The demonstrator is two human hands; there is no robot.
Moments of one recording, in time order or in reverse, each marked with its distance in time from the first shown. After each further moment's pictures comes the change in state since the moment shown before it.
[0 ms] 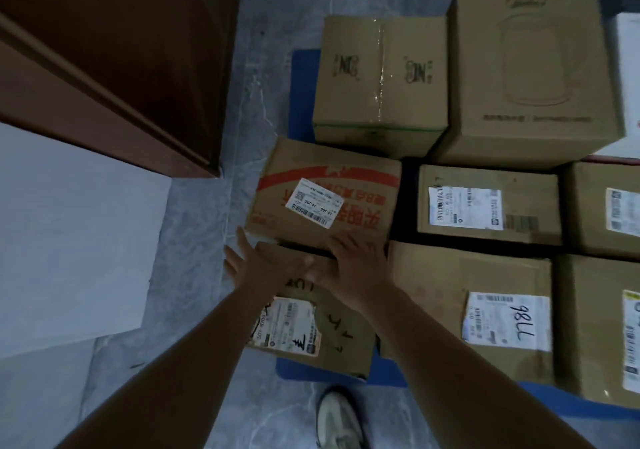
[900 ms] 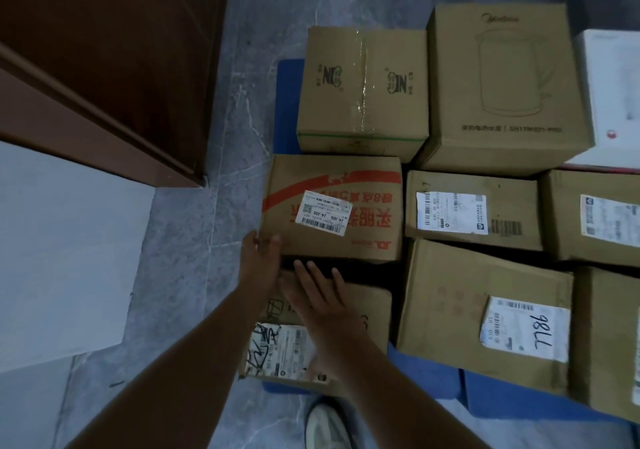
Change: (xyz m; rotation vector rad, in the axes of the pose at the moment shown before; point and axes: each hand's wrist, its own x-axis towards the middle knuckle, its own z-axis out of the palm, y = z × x) left_hand 0.009 0.017 0.021 -0.434 0.010 0.240; right_hand -0.055 -0.024 0.027 -0.353 0.165 -0.111
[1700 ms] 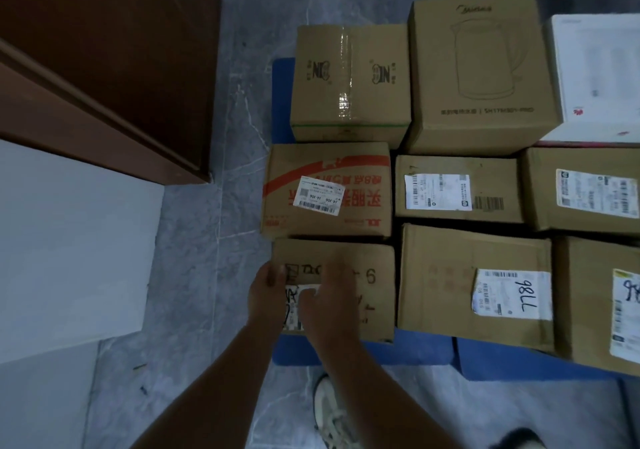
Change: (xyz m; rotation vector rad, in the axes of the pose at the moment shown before) left_hand -0.098 -0.017 -0.013 -0.028 -0.041 -0.036; right_hand -0.021 -0.037 -0.034 0.785 0.114 0.659
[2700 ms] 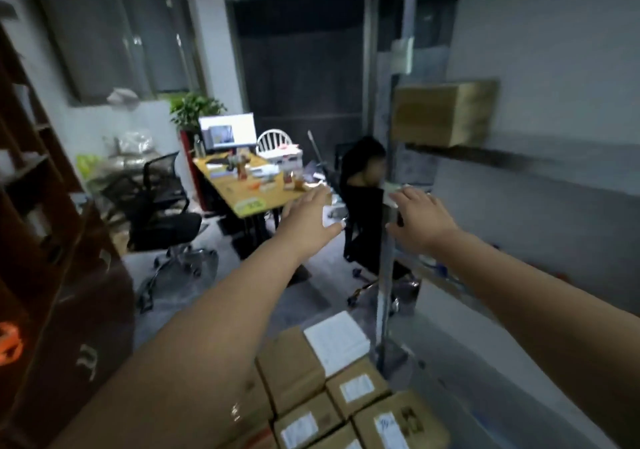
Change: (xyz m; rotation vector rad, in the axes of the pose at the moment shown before) left_hand -0.632 0.593 -0.156 0.638 -0.199 1.718; right_hand -0.432 -0.172 -0.748 -0.572 0.913 -0.181
